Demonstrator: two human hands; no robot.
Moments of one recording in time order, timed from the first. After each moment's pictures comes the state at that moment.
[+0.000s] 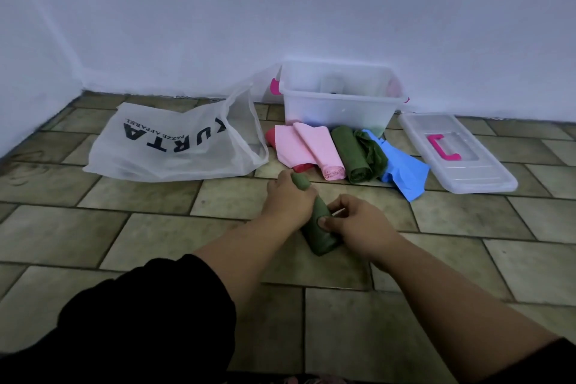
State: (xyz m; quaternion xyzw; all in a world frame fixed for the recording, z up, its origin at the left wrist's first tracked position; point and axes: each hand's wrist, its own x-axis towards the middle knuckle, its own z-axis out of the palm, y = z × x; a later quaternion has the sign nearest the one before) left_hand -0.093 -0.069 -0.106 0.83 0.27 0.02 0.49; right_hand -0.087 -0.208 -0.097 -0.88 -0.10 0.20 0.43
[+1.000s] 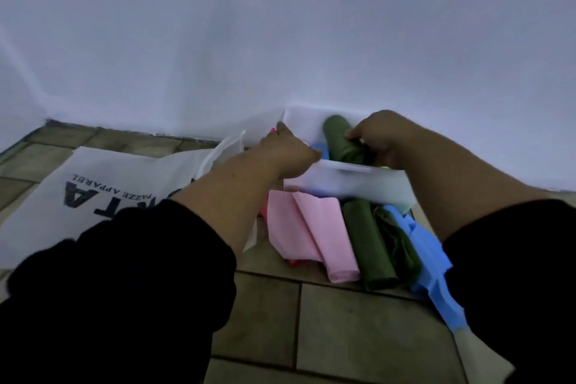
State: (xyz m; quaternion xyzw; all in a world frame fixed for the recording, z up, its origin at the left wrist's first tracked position) left_hand 0.109 0.018 -0.027 0.93 0.21 -0.03 0.30; right_hand 0.189 -0.126 0.000 -0.85 -0.04 0.18 0.49
